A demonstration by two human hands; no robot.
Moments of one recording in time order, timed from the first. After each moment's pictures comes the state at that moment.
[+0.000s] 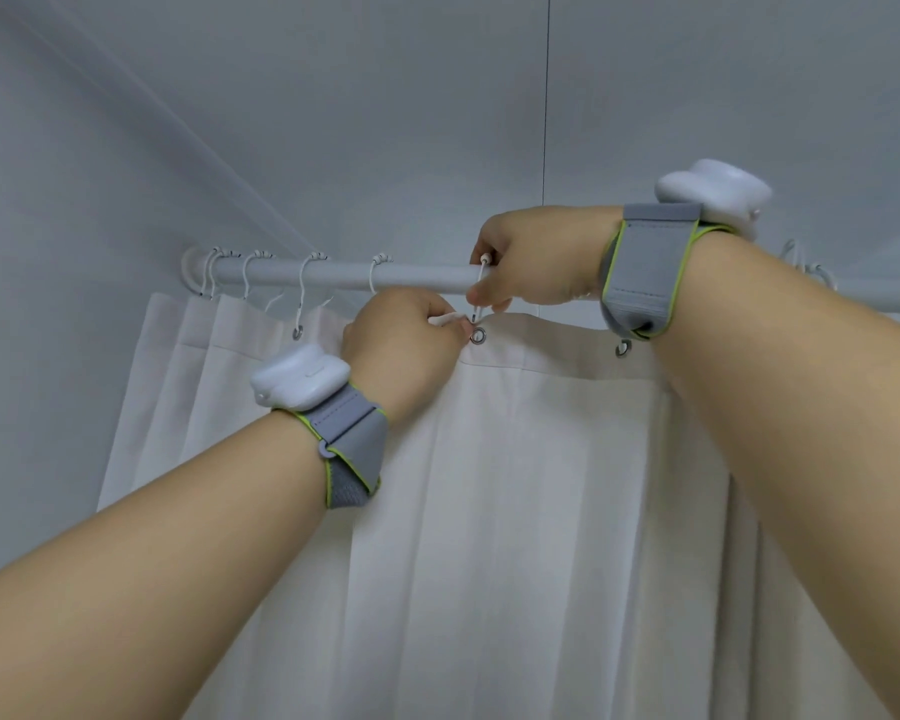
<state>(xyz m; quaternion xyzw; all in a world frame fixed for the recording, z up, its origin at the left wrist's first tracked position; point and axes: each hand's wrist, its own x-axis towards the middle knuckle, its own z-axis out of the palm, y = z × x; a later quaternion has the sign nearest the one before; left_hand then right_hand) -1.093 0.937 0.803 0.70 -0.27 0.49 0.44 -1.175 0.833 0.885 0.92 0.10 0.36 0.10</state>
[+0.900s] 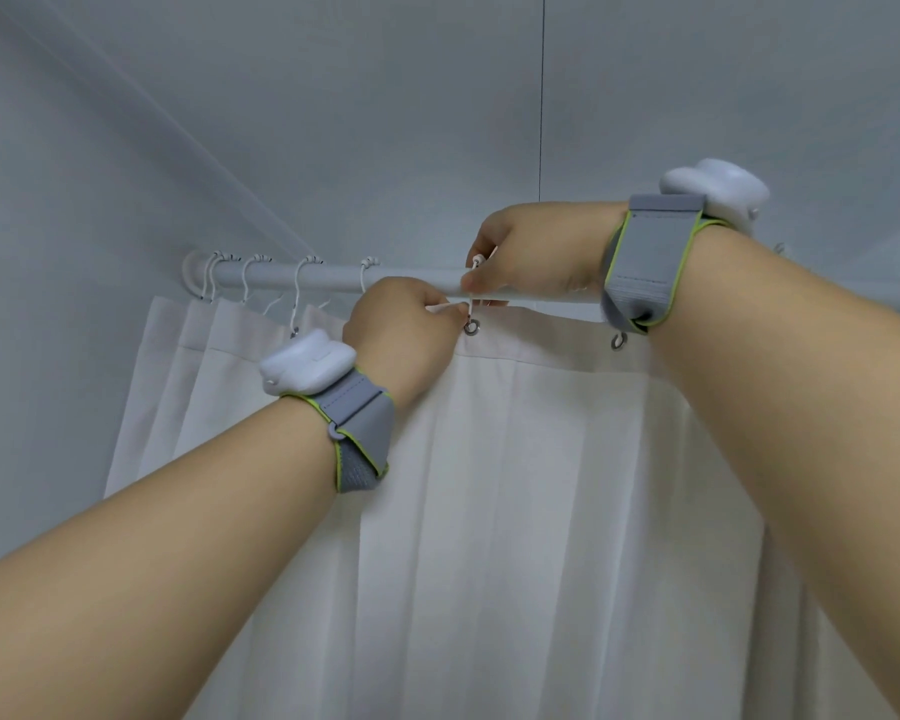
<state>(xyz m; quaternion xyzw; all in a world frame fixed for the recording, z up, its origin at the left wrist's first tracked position) -1.097 0.931 0.812 0.69 -0.26 0.49 0.47 -1.183 0.830 0.884 0.91 0.09 0.39 0.07</state>
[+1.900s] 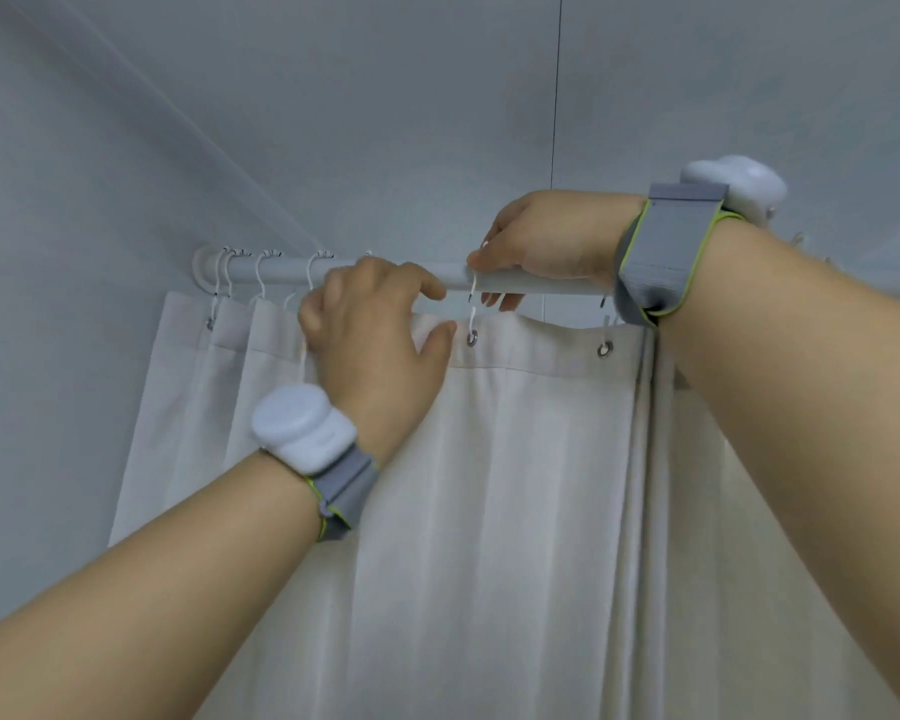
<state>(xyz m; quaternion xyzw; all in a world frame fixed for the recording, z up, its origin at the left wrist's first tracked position) -1.091 0.946 0.781 0.63 -0.20 0.68 0.31 -1.175 0.825 0.883 0.91 0.15 0.35 -0.13</state>
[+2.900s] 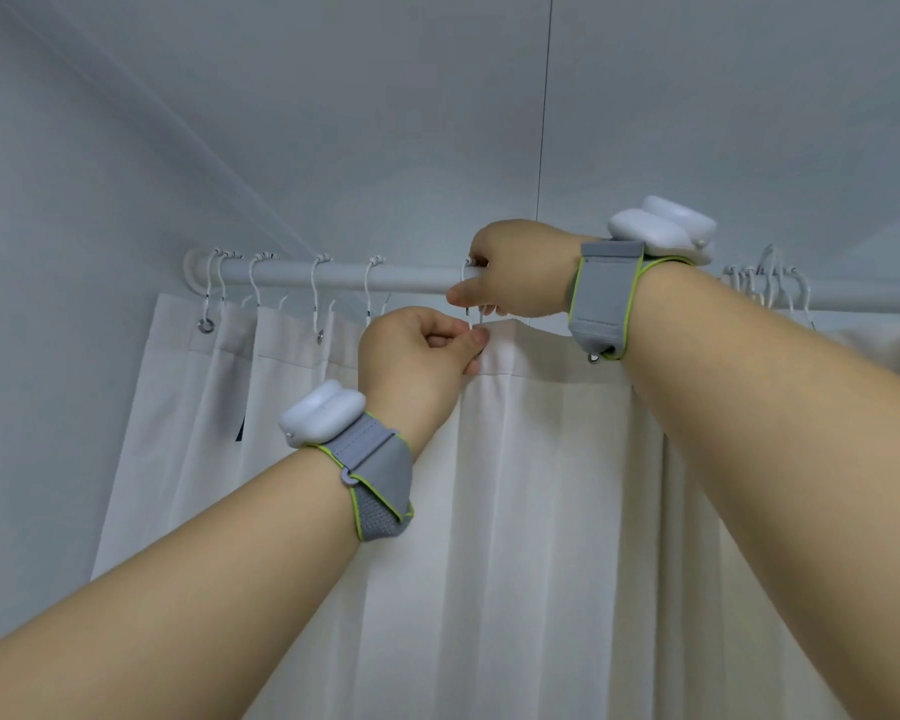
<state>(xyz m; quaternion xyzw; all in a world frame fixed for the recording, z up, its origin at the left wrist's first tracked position) -1.090 0.906 0.783 0.57 -0.30 0.38 0.67 -1.151 0.822 0.883 0.91 0.10 0.39 0.08</state>
